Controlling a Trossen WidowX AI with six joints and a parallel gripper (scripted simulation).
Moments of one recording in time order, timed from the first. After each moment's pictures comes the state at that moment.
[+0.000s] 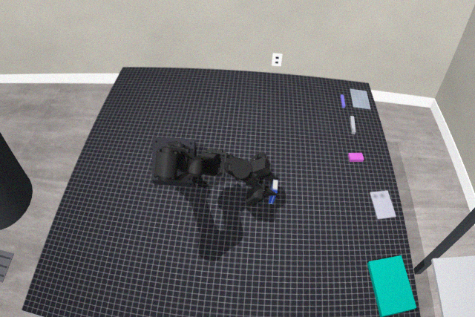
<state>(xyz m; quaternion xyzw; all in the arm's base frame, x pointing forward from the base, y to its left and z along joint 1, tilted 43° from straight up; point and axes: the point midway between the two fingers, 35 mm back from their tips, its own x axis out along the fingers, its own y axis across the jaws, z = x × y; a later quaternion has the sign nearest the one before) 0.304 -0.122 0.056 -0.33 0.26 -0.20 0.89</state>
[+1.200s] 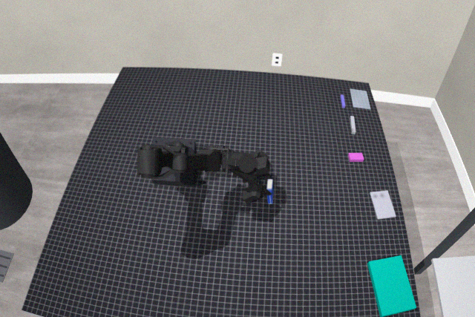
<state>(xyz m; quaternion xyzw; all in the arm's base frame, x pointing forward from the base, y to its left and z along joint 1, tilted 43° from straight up) 0.289 -0.117 0.057 -0.31 0.34 -0.23 0.86</state>
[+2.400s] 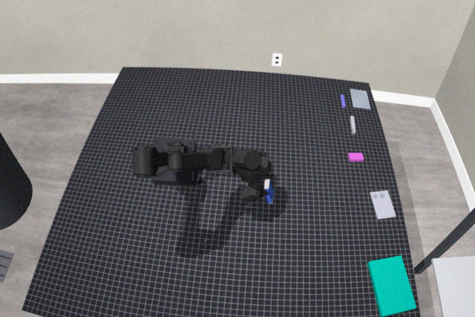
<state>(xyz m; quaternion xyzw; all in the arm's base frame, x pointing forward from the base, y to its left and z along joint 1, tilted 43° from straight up) 0.283 -0.115 0.057 -0.30 0.38 -0.24 0.84</state>
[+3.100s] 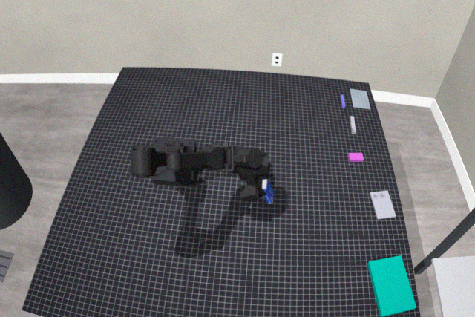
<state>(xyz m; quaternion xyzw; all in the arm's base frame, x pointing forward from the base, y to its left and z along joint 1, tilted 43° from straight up) 0.276 -0.115 0.055 -0.29 0.41 -0.25 0.83</state>
